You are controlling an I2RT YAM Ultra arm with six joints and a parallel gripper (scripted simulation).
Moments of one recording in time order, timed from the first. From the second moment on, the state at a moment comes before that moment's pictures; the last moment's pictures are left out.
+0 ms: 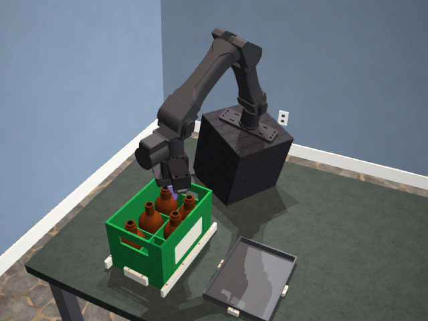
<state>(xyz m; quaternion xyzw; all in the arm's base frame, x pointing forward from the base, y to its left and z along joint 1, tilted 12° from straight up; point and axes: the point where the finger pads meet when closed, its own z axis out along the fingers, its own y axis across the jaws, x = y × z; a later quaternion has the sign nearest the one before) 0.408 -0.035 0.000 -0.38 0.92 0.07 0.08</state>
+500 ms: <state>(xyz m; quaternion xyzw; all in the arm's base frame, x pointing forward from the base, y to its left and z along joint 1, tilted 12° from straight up) 0.405 -0.036 0.003 -0.38 0.92 0.07 0.08</state>
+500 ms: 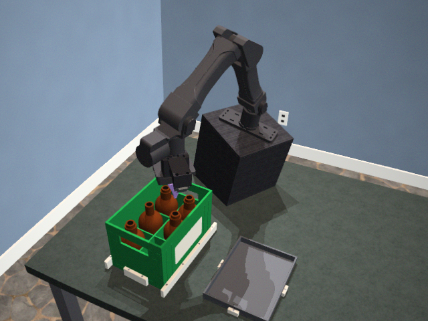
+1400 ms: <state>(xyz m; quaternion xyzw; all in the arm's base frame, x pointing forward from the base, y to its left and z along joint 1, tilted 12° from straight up) 0.405 -0.036 0.003 -0.38 0.92 0.07 0.08</state>
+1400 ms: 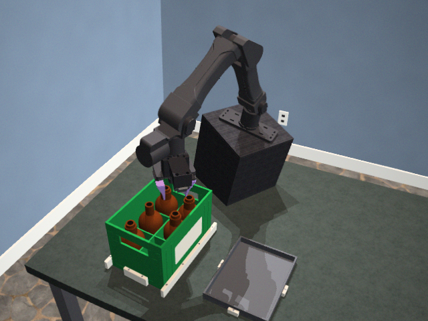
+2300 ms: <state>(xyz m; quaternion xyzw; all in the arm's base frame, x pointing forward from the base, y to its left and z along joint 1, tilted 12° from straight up) 0.405 -0.036 0.003 -0.38 0.92 0.07 0.08</state>
